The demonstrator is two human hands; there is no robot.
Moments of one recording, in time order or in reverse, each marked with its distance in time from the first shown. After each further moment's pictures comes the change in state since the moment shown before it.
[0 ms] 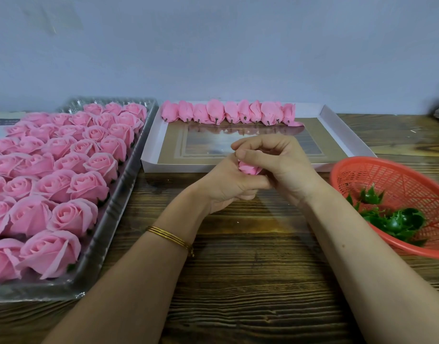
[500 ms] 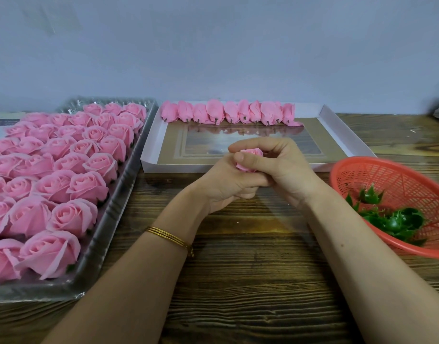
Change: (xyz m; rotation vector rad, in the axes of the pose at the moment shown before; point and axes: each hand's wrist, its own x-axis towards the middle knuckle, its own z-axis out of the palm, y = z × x) left_hand 0.001 -0.002 0.000 -0.046 0.054 -0.006; right_hand -0.001 0.003 -0.002 0.035 -0.067 0.000
